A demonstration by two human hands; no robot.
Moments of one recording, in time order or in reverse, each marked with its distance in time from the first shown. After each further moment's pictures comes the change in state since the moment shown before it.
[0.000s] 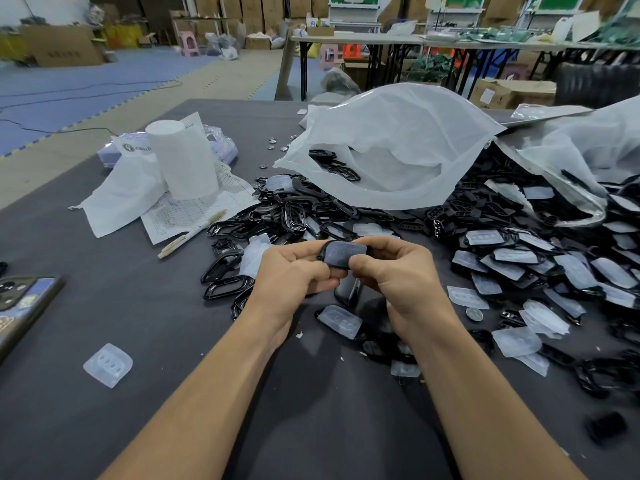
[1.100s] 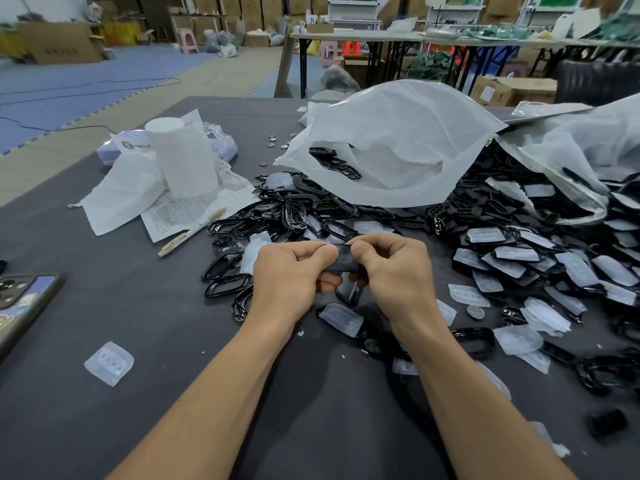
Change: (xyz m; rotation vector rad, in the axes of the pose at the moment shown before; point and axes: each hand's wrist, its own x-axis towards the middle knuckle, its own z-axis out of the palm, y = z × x) left_hand -0.001 -0.002 0.007 0.141 0.229 0.089; right_hand 0.000 0.008 0.005 -0.293 0.079 -0.192
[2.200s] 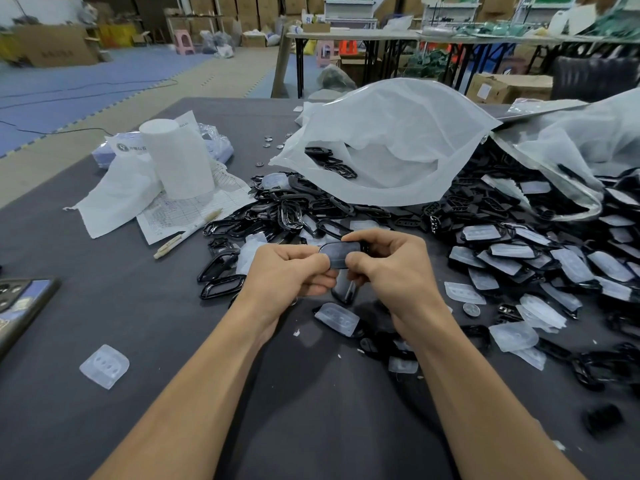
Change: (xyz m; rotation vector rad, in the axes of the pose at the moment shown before) left_hand 0.005 0.005 -0.015 0.024 -0.200 -0.134; right_hand 0.006 -0.002 -0.008 0.082 -0.085 0.061
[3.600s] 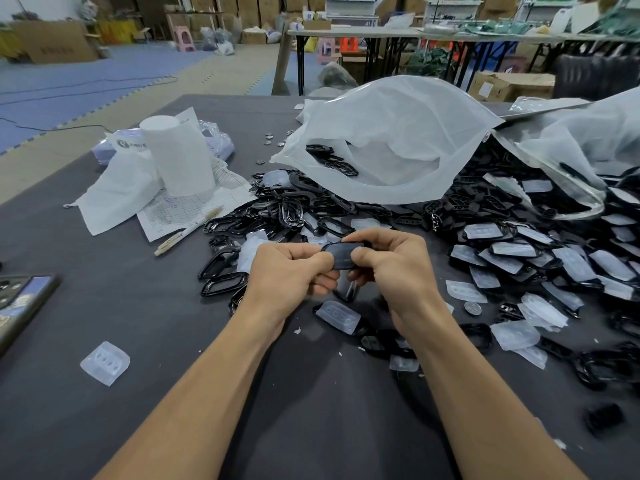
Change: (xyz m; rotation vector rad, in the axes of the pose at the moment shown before) left_hand 0.003 -0.007 0.006 0.001 0.073 0.041; right_hand 0.000 -0.003 0.002 0.085 -0.026 0.044
